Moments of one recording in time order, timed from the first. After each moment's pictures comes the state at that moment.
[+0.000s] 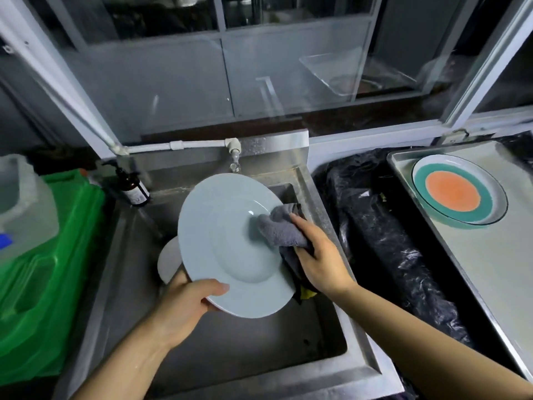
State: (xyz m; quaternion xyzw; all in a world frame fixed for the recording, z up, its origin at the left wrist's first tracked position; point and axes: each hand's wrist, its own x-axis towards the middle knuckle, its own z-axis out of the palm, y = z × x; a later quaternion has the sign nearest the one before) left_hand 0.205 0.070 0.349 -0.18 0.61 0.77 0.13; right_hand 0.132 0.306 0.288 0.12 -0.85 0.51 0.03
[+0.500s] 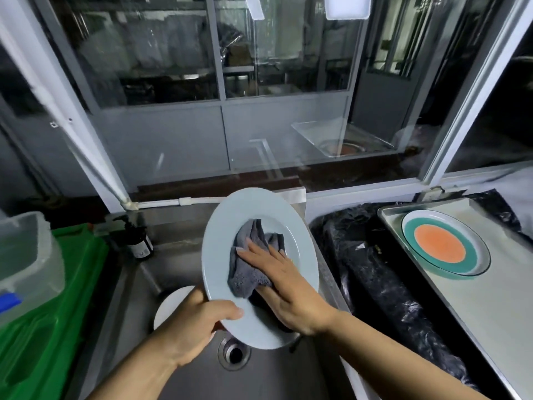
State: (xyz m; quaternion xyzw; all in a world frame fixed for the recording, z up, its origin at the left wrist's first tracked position) left_hand 0.177 0.063 0.417 -0.03 0.62 0.77 0.16; right_hand 0.126 0.244 0.380 0.36 -0.84 0.41 0.01
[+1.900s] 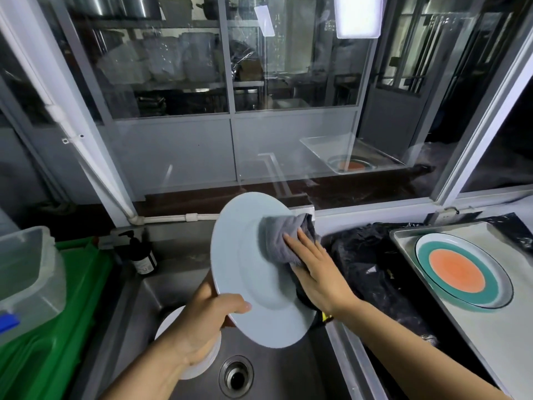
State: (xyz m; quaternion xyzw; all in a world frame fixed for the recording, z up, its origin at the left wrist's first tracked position) left_hand 0.131 0.062 0.425 -0.06 0.64 0.76 0.10; right_hand 0.040 0.279 0.360 0.23 -0.91 0.34 0.07
